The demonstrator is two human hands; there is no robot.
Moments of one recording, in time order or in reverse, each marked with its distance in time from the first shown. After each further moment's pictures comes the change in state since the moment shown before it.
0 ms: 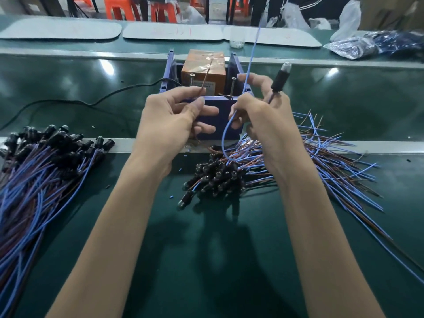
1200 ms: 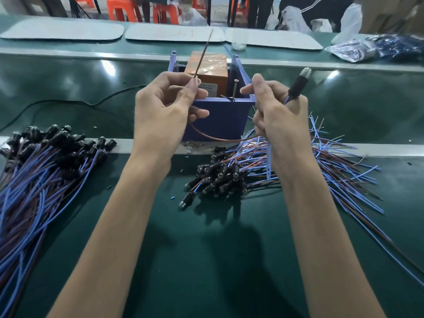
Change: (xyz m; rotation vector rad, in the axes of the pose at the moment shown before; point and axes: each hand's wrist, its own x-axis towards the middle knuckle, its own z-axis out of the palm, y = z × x) left_hand -0.001 0.003 -0.005 -0.025 0.135 0.166; right_hand -0.001 0.003 -0.004 0.025 0.127 -0.063
